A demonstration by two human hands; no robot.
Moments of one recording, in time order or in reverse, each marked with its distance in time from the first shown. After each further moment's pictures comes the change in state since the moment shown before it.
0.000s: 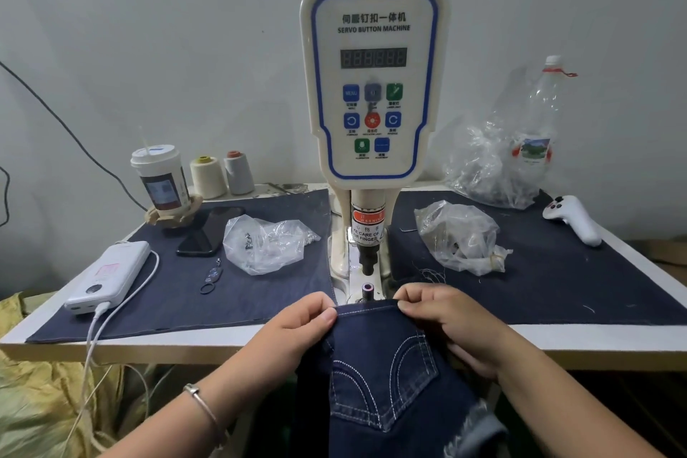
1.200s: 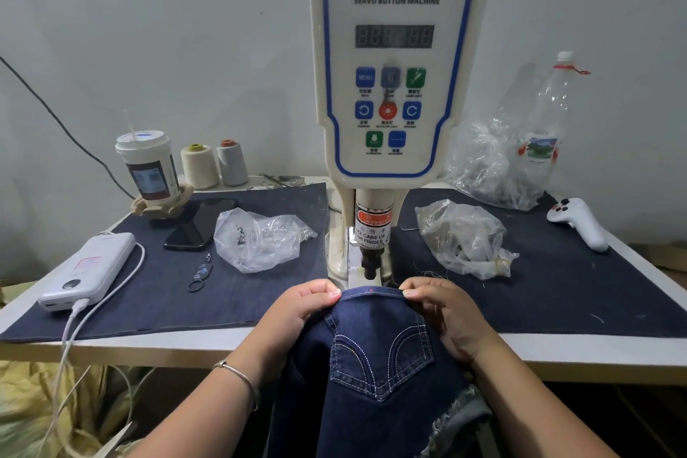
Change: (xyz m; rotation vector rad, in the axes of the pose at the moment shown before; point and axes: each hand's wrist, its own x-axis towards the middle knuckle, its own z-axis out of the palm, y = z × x) left_hand 0.059 -0.035 -0.008 -0.312 0.049 -0.033; right_hand 0.057 0.034 -0.025 0.239 0.110 -0.135
